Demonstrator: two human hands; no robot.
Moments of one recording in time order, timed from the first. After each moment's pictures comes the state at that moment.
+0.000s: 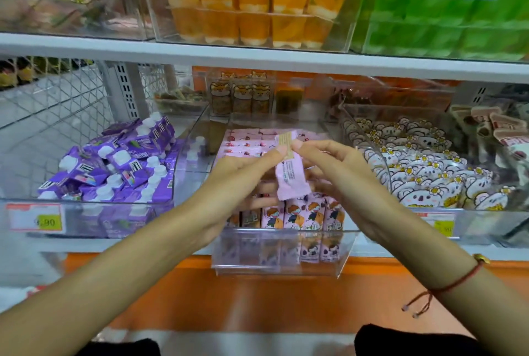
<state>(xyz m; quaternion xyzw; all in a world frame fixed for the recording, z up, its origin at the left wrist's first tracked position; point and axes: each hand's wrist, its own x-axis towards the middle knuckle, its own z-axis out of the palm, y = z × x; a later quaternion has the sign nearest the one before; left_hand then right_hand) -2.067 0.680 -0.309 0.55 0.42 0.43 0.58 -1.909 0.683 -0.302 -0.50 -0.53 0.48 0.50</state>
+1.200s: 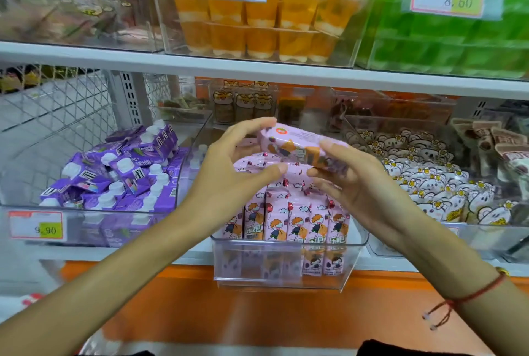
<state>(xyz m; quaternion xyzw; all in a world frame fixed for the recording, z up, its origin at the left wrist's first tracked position) -2.084 0.687 -0.305 0.68 0.38 0.53 0.32 -1.891 0.689 -0.300 -0.38 -0.50 0.57 0.54</state>
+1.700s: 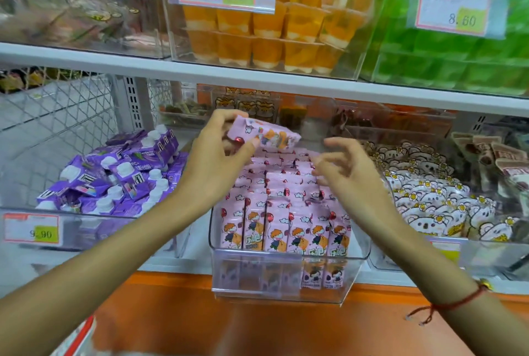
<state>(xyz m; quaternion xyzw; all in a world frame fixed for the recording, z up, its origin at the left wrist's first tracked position) -2.096 0.728 -0.302 0.66 0.42 0.57 0.26 -1.900 0.707 -0.304 -0.54 -0.63 0.24 0.50</state>
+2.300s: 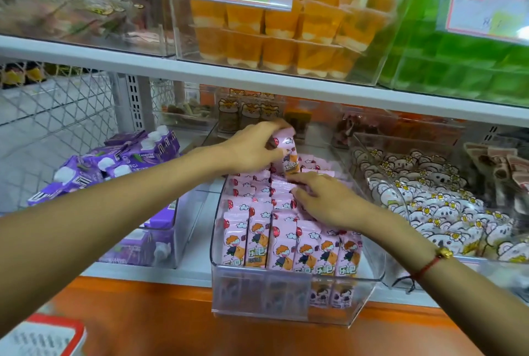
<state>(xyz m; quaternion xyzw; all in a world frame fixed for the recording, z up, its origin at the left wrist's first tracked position) -2.080 0.813 -0.290 0.83 0.44 0.29 0.18 -1.908 0.769 -0.324 -0.56 -0.81 0.09 0.12</state>
